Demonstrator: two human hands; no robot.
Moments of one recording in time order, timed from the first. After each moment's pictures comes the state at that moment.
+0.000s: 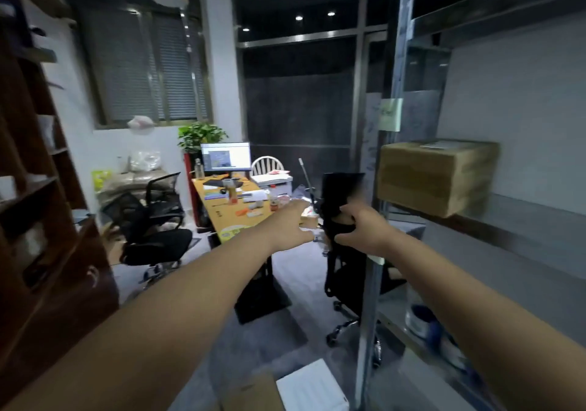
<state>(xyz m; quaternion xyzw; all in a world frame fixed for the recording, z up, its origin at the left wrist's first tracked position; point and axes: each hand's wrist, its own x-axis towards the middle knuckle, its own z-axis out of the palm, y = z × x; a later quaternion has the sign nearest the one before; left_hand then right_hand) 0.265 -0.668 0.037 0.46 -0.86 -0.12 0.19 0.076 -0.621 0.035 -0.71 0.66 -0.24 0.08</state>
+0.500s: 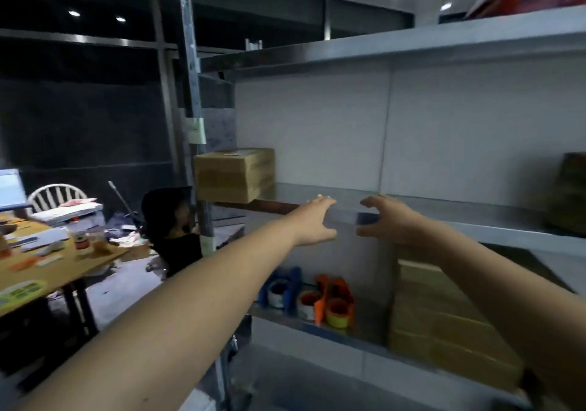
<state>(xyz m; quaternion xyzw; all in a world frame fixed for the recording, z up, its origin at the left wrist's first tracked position) 0.042 -0.429 0.072 0.12 -0.97 -0.16 0.13 -0.078 -0.278 0.079 -0.43 0.88 -0.20 -0.03</state>
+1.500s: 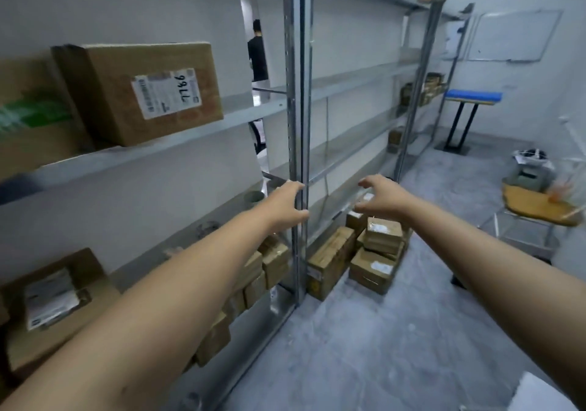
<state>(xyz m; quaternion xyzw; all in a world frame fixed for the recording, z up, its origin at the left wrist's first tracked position) -0.225 0.342 -0.064 -0.41 -0.87 -0.27 -0.08 -0.095 0.537 -0.041 0.22 0.95 -0.23 -0.08</state>
